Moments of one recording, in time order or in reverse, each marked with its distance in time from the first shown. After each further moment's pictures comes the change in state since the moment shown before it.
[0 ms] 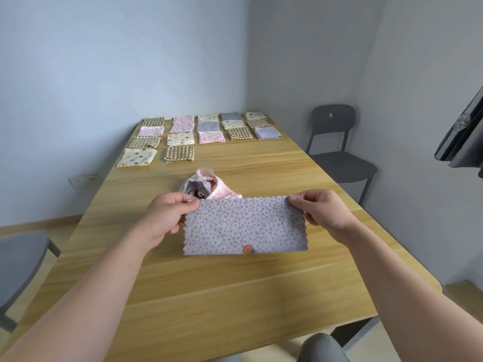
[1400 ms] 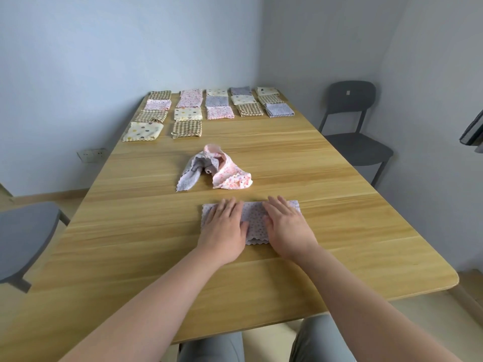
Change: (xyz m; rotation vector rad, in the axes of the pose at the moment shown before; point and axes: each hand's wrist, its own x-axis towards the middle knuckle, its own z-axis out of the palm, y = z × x) left_hand -0.023 -0.057 0.112 0.999 -0.100 0.248; right_hand -0.014 0.063 0.104 -0.868 -0.077 -0.252
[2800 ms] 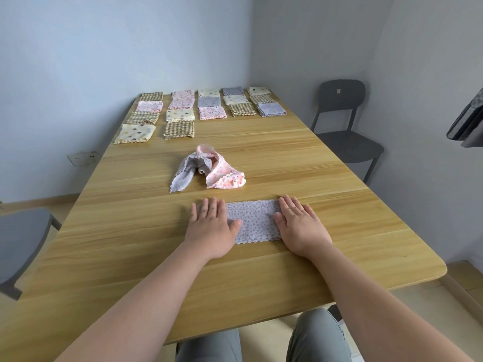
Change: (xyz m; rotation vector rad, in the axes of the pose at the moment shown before) left_hand 0.004 -0.012 -0.007 0.163 -0.188 -0.125; right_hand -0.009 0.037 -0.010 -0.079 -0.155 0.183
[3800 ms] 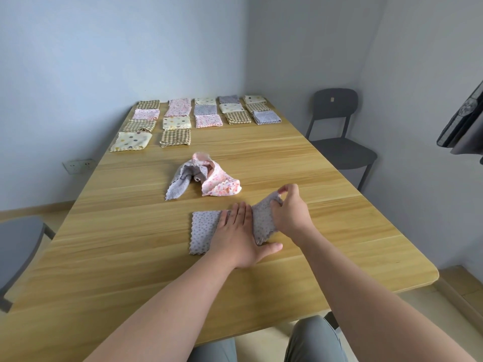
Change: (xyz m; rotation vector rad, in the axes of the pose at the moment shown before) left_hand 0.011 0.057 0.012 -0.030 0.043 0.176; right_hand 0.012 -0.040 -0.047 0.637 0.255 0.229
